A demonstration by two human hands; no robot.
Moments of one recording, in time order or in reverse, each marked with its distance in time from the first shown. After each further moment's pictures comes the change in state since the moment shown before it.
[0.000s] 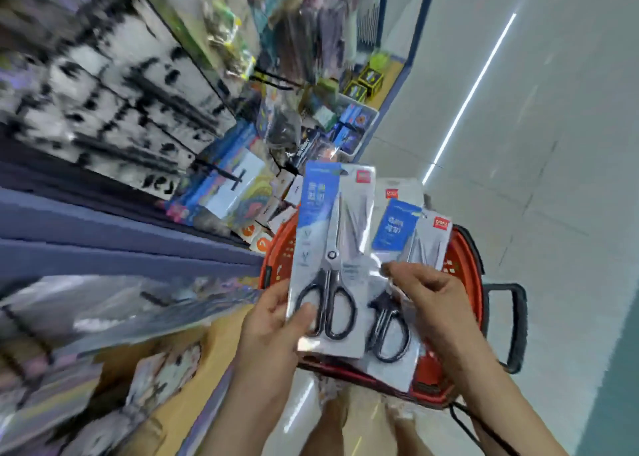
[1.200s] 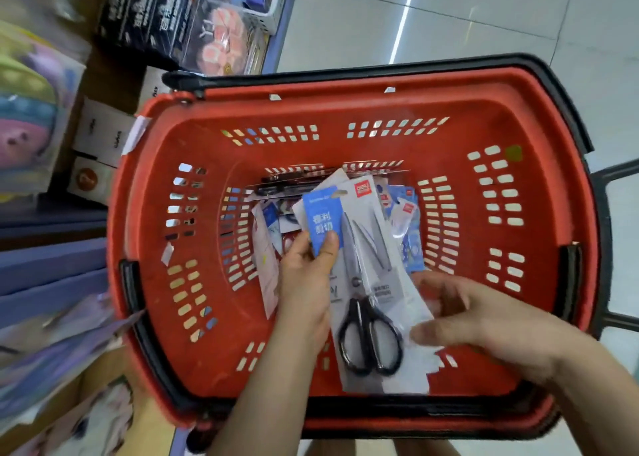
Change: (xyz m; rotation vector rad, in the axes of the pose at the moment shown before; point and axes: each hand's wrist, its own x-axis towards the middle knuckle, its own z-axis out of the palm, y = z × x) left_hand 0.243 -0.262 0.037 0.090 -0.061 -0.214; right_hand 0.118 0.241 -0.086 -0.034 -0.471 0.525
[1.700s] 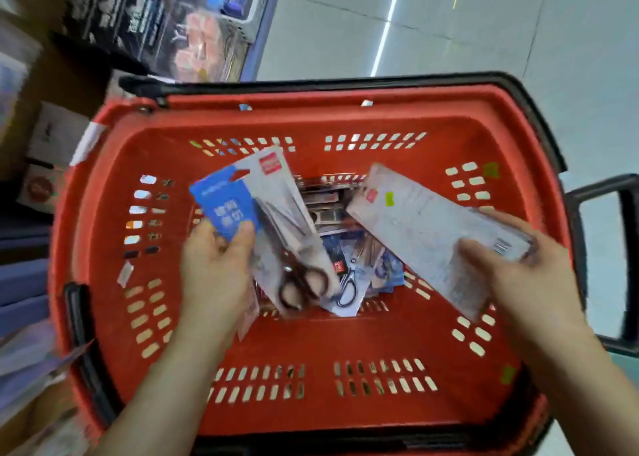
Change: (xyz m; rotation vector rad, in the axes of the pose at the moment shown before) left_hand 0.020 0.053 -0.030 0.365 0.113 0.417; right_hand 0.003 -0.022 -0.024 -0.082 1.089 -0.366
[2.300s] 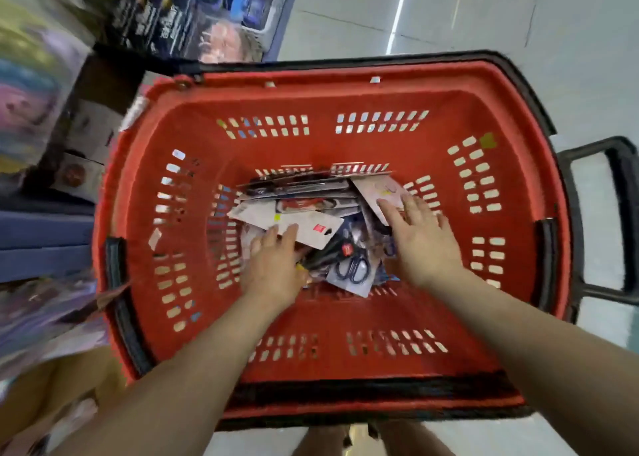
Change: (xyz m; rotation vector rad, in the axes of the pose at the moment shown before) left_hand 0.000 -0.086 0.001 1.303 -0.428 0.178; right_hand 0.020 0.068 0.076 -1.195 -0.388 -0.457
